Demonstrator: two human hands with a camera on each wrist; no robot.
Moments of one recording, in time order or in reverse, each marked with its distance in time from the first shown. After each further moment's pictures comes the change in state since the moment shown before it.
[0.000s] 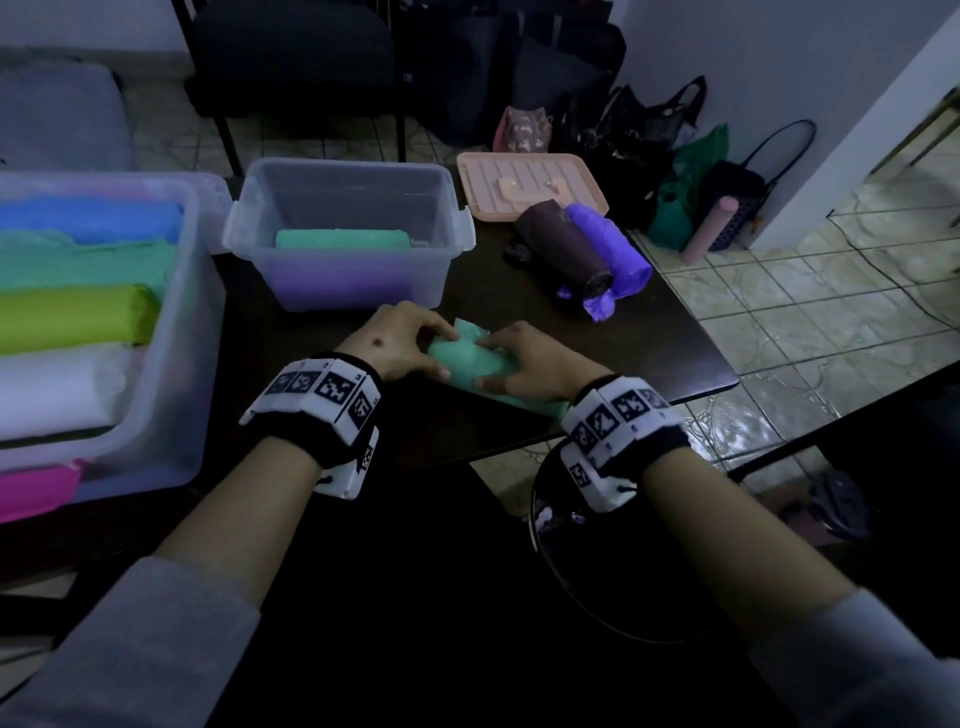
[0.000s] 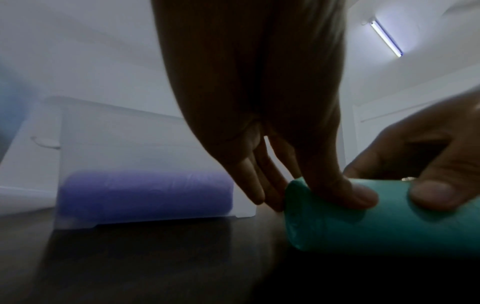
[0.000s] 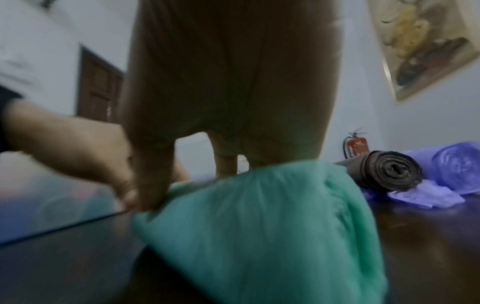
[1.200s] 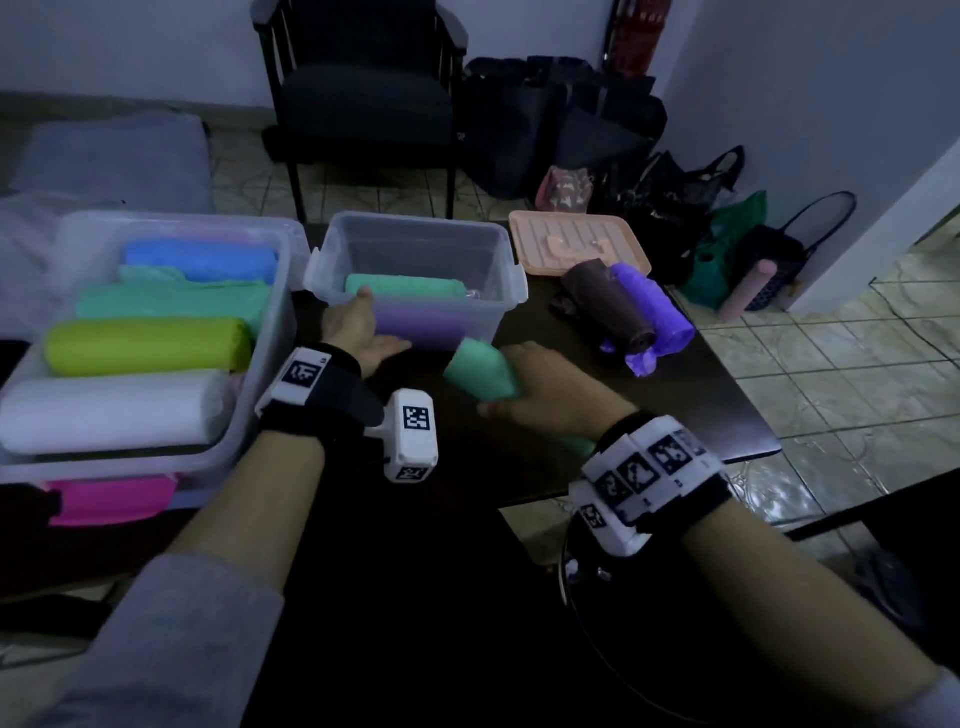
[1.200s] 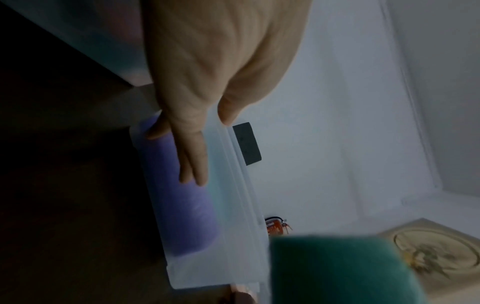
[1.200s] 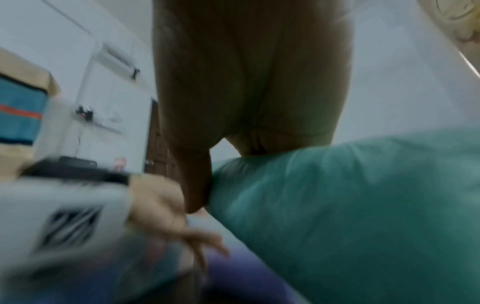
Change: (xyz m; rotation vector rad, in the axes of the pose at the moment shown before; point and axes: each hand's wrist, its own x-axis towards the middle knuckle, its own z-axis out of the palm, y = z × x) left_hand -0.007 -0.032 -0.061 -1.557 0.610 -0.417; right_hand -0.009 -0.063 -0.023 -0.087 0.098 -0.124
